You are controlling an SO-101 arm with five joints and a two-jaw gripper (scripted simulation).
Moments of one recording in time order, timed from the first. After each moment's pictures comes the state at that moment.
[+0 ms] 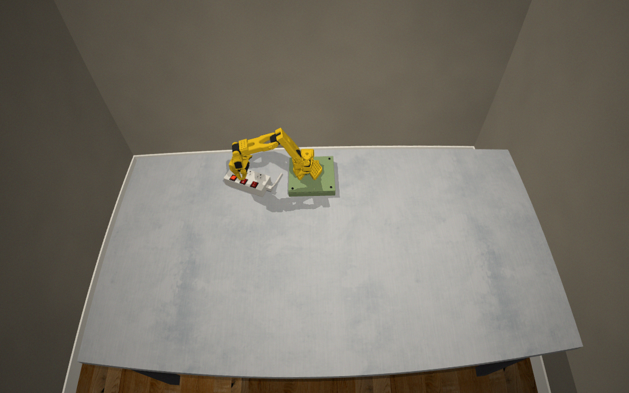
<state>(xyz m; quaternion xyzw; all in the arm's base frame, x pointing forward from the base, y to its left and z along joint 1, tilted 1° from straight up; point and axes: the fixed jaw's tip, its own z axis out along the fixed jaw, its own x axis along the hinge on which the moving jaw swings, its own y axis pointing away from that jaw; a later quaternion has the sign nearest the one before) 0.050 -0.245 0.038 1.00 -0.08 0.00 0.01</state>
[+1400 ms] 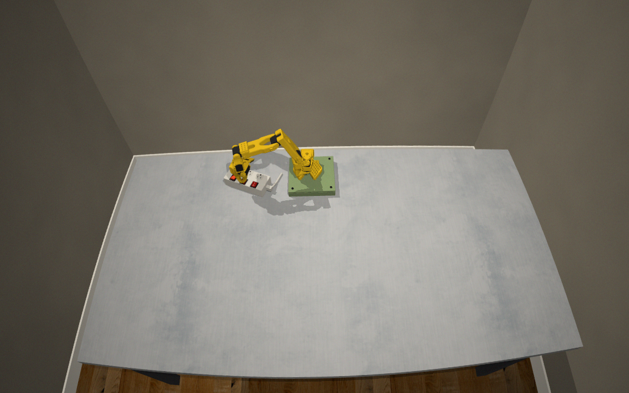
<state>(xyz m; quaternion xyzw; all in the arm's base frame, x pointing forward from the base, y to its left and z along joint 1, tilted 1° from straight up) 0.063 -0.241 0.038 0.99 -0.13 0.00 0.01</state>
